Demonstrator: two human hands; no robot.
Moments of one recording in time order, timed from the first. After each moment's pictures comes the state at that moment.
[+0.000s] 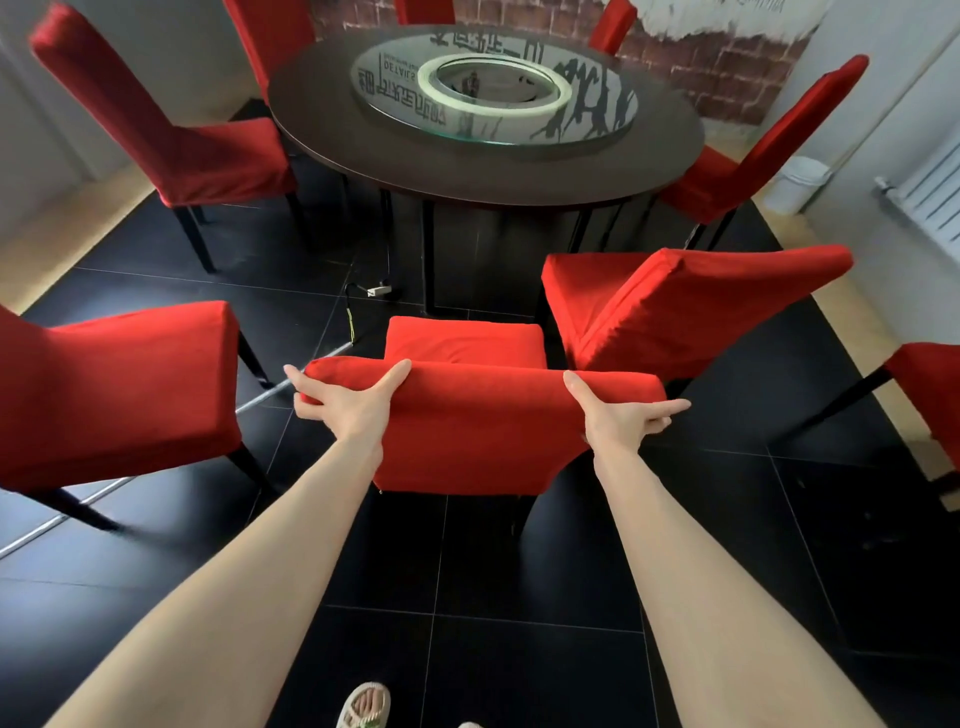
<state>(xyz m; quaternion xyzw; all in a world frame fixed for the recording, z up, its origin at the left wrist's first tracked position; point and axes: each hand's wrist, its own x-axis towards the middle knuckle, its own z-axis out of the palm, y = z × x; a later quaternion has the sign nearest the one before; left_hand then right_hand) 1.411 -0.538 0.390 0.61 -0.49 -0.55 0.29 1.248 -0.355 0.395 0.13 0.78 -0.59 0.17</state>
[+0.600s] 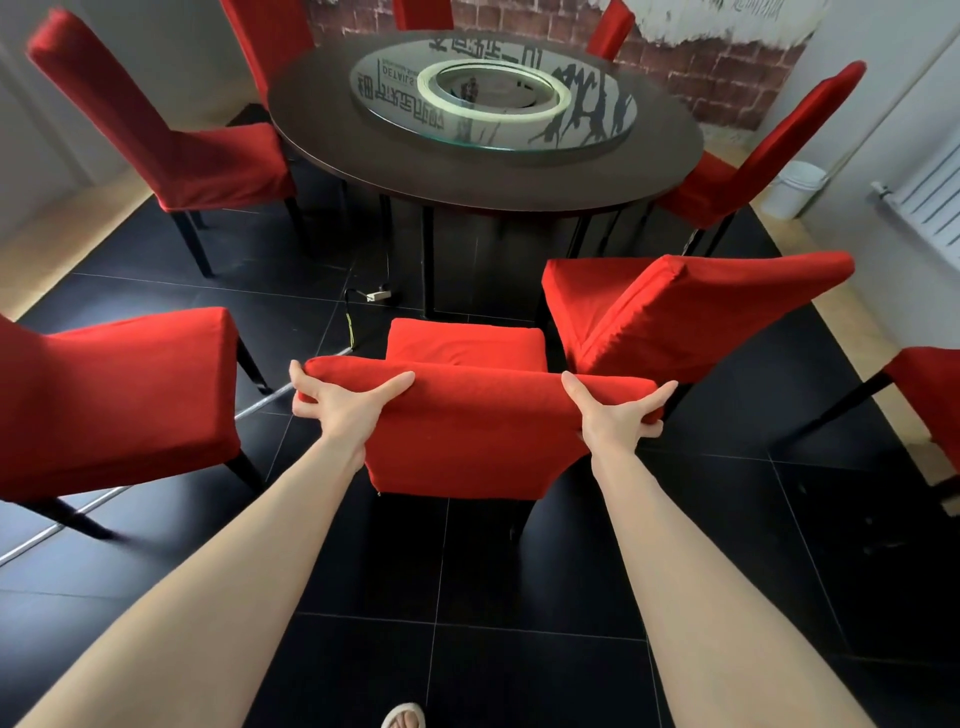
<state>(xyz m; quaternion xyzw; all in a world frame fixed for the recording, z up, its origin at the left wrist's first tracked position) 1.421 -0.558 0.392 0.56 -0.54 -0.57 0.27 1.249 -0.367 0.399 0.10 0.78 -0.59 0.16</state>
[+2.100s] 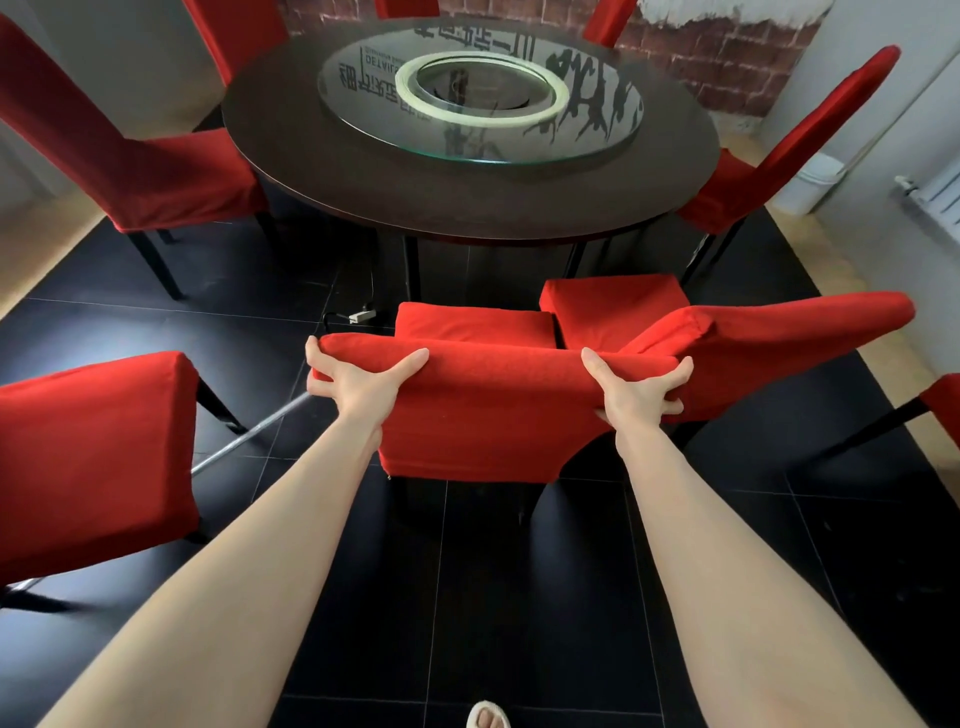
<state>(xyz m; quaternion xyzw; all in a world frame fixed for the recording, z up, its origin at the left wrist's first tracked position) 1.238 -0.669 0.388 0.54 -0.56 -0.57 0.26 1.059 -0.470 0.389 0.09 0.79 -0.59 0.15</state>
